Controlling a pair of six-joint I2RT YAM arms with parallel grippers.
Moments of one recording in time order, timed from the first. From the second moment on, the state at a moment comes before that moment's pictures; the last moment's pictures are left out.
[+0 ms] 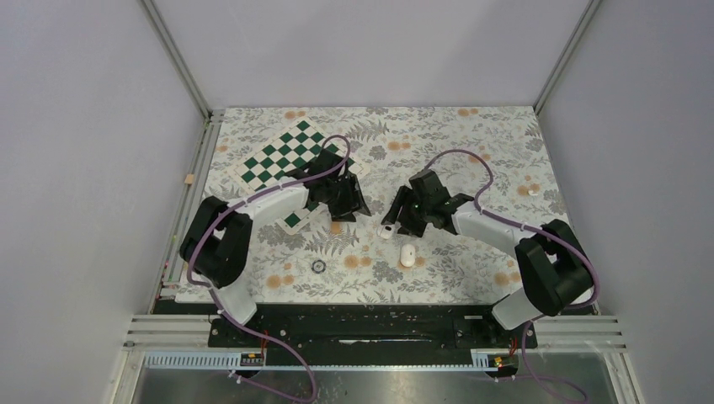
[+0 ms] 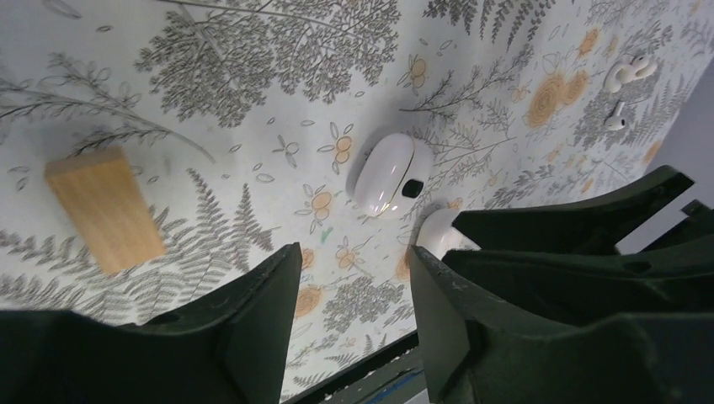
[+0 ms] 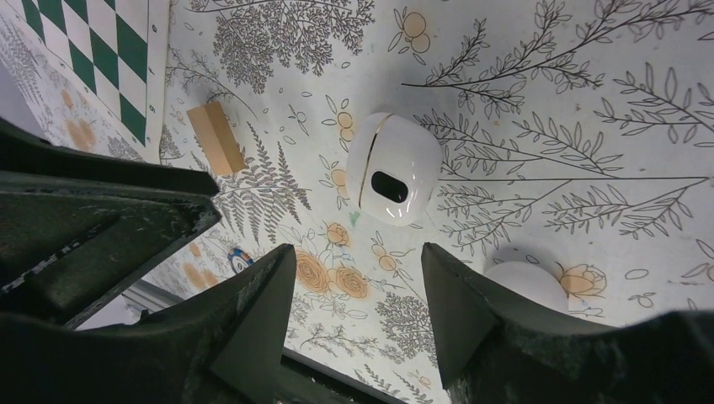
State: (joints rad) left arm -0.57 1.71 1.16 -0.44 0.29 -0.81; right arm 0.58 1.52 0.86 -0.27 -0.15 0.94
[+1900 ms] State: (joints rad) left arm -0.42 1.51 0.95 -0.40 0.35 -0.82; right arm 0.68 1.88 1.24 -0.60 0.15 0.70
